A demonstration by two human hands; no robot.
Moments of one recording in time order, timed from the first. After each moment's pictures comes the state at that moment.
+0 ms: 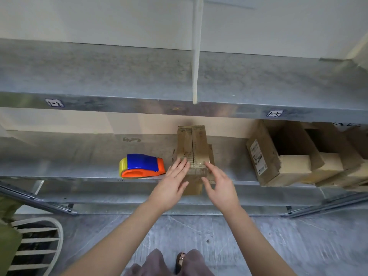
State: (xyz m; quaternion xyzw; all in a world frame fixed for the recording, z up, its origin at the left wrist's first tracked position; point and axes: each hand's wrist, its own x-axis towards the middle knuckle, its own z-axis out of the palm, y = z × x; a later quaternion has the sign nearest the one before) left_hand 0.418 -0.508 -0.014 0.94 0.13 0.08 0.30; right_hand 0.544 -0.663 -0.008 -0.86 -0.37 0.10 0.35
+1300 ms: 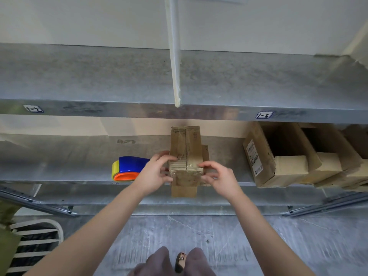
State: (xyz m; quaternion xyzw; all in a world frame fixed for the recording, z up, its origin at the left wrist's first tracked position) left_hand 0.436 -0.467 0.016 0.85 0.24 0.04 0.48; right_hand 0.589 -0.667 0.016 -0.79 -0.33 0.28 0.43
